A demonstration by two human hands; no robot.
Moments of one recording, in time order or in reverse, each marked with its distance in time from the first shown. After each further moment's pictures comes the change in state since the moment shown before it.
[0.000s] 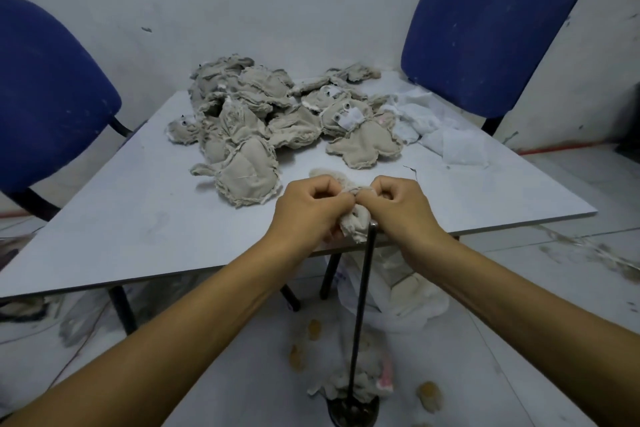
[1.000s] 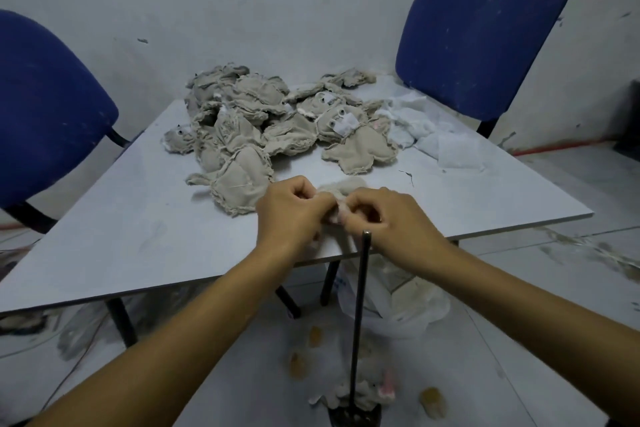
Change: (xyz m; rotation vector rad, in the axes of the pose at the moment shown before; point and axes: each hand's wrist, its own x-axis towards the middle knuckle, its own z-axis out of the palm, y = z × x) left_hand 0.015 -0.009 0.001 0.199 0.299 0.029; right_hand -0.004 -0.002 -0.012 -0.307 -0.253 -0.304
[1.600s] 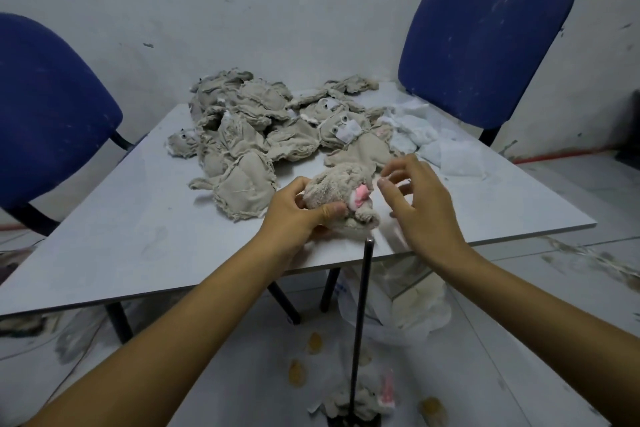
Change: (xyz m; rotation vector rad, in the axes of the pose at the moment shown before) left_hand 0.018 -0.020 0.000 -0.544 -0.324 -0.151; right_hand 0.009 0.023 -0.013 0.081 0.398 0.001
